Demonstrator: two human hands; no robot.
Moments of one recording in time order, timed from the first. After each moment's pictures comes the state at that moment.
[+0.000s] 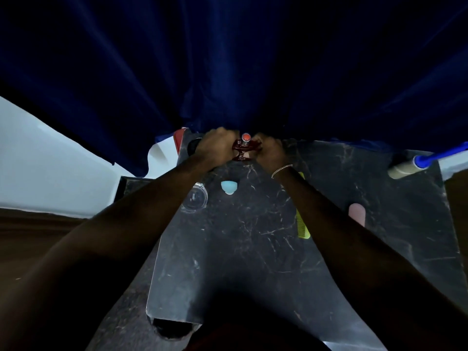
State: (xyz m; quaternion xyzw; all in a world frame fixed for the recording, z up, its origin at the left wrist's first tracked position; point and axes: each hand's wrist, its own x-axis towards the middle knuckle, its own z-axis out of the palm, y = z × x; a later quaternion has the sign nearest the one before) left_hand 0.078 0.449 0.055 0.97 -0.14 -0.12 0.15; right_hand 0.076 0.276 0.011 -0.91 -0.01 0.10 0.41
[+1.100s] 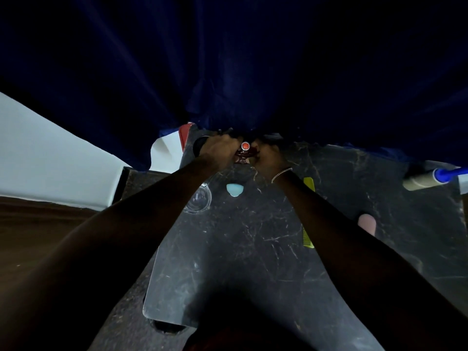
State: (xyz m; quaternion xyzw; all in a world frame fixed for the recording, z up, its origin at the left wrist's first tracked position) left_hand 0.093 0.463 0.005 0.98 -0.17 -0.13 0.05; right_hand 0.092 0.289 -0.027 -0.93 -0.06 0.17 0.31
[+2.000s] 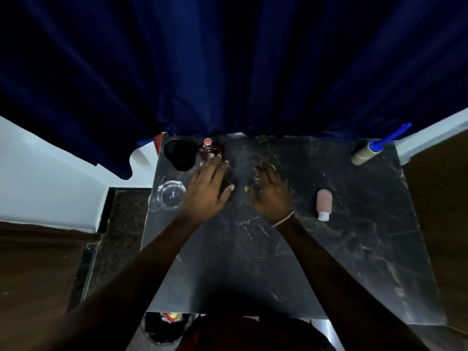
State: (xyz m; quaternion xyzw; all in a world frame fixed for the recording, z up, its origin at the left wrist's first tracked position) left_hand -0.069 0.404 0.019 0.97 -0.17 0.06 0.17; right_hand -0.079 0.187 0.005 -0.97 -0.07 -0.03 0.21
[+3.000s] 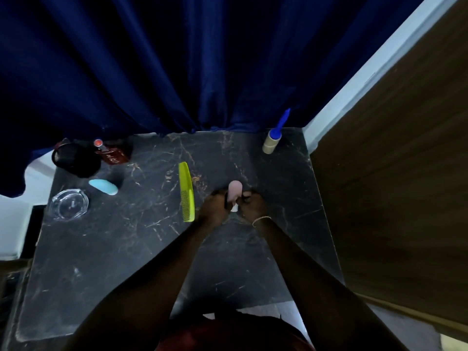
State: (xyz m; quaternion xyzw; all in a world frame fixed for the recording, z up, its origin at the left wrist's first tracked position) left_hand -0.107 0.103 -0.056 0.91 -0.06 -0.24 0.32; right_hand -0.125 -0.039 -0.058 -0.84 0.26 0.16 0.45
